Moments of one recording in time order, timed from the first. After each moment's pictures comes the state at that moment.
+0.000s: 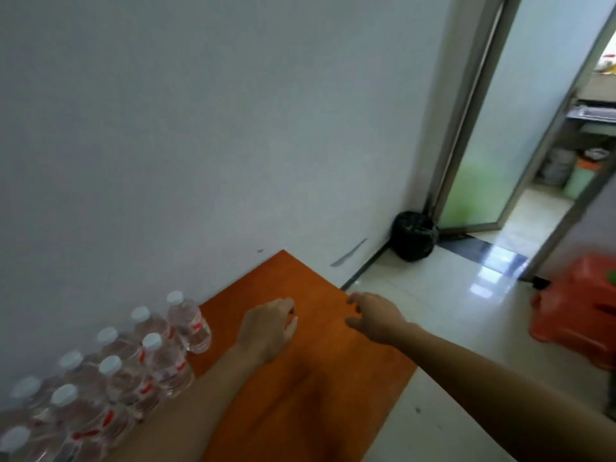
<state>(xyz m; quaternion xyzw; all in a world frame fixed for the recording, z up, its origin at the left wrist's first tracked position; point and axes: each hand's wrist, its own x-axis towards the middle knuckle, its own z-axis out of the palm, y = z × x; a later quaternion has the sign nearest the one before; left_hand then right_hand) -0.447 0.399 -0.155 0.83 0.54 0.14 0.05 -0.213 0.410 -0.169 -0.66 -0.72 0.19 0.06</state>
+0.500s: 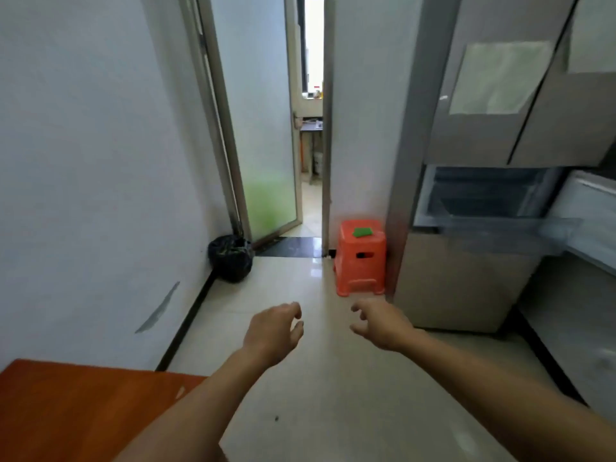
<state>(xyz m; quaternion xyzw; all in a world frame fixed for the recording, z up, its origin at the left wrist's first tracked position) 0.013 0.271 -0.142 0.95 0.26 0.14 0.09 0.197 0.128 -0.148 -0.87 -0.45 0.16 0.13</state>
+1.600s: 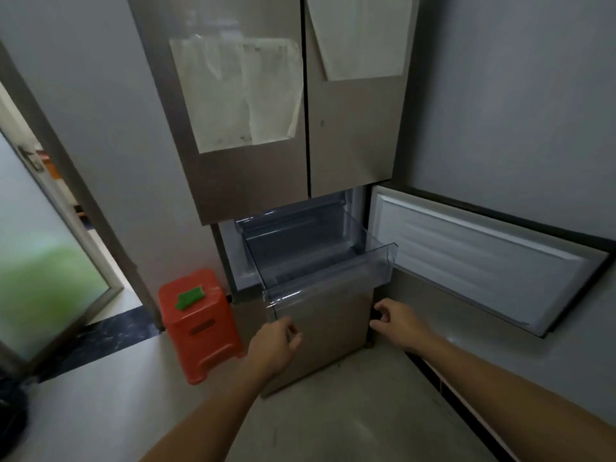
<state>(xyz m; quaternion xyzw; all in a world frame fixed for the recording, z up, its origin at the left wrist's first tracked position) 0.666 0.189 -0.187 0.96 0.07 0.02 0.25 0.762 -0.072 -0.185 -0.95 -0.10 0.12 0.28</state>
